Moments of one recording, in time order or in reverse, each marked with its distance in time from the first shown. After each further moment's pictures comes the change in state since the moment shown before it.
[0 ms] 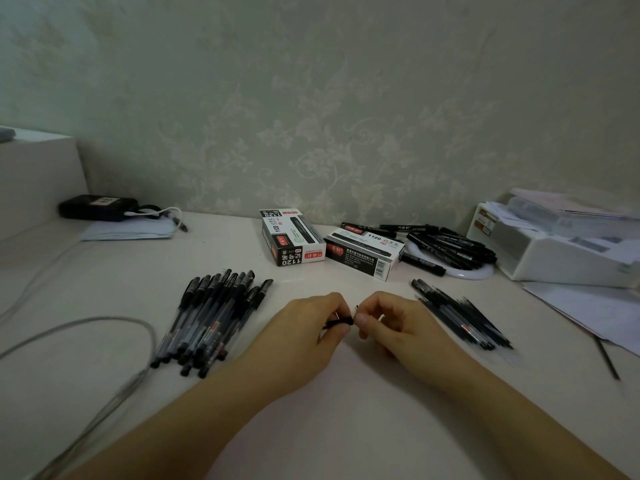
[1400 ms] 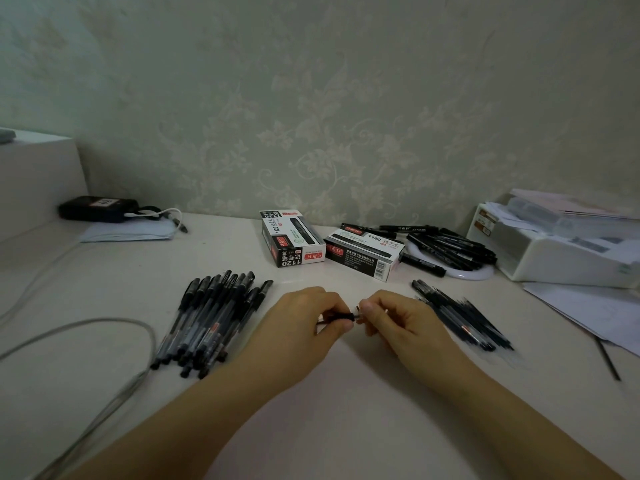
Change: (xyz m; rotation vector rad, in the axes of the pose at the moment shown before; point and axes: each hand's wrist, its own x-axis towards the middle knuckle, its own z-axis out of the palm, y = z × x) left_hand 0.001 0.006 -0.008 0.070 0.107 0.046; right_hand 0.000 -0.002 0.002 -0.082 0.122 -0.043
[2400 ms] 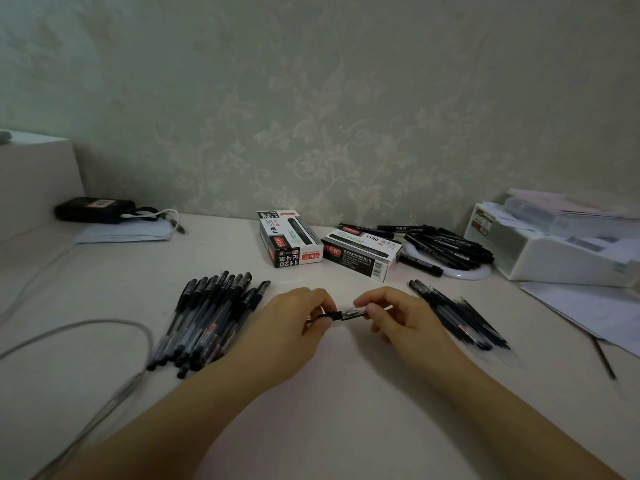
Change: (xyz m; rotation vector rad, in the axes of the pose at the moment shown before) left_hand 0.000 -0.010 -0.001 0.042 -0.051 -0.083; right_hand 0.004 0.008 -0.001 0.038 0.045 0.115
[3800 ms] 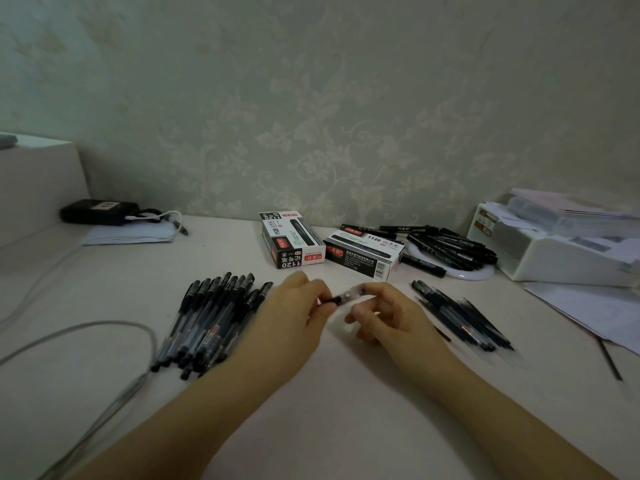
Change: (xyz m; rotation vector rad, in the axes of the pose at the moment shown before) left_hand 0.004 0.007 -0.004 0.048 0.205 0.013; right_hand 0.001 -0.003 0.011 0.271 -0.072 0.002
